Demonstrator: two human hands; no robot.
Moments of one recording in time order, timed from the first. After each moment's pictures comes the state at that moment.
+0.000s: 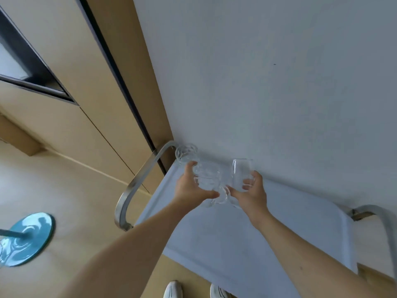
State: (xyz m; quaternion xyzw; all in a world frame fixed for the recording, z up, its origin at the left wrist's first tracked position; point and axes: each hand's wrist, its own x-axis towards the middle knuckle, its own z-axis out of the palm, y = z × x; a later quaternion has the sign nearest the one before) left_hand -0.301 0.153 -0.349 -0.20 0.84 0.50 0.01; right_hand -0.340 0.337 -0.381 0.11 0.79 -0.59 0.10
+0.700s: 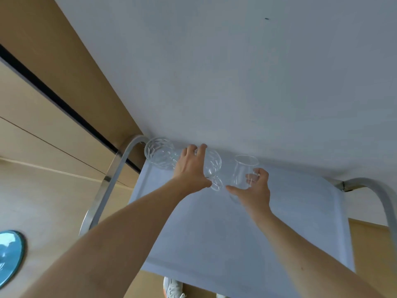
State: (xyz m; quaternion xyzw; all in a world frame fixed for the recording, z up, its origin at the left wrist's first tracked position) left_hand -0.417 0.165 -0.405 0.01 0.98 0.18 0.11; right_hand -0.370 0.360 -0.443 0.23 0.80 -0.55 0.07
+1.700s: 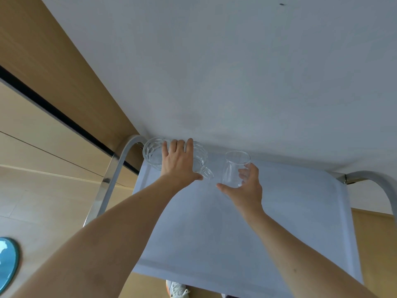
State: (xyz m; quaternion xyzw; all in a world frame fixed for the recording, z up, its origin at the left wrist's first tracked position) left_hand -0.439 0.127 -0.422 0.03 1.00 0.01 0.09; right_hand -0.373 0.325 -0.457 0.21 0.80 -0.56 0.05
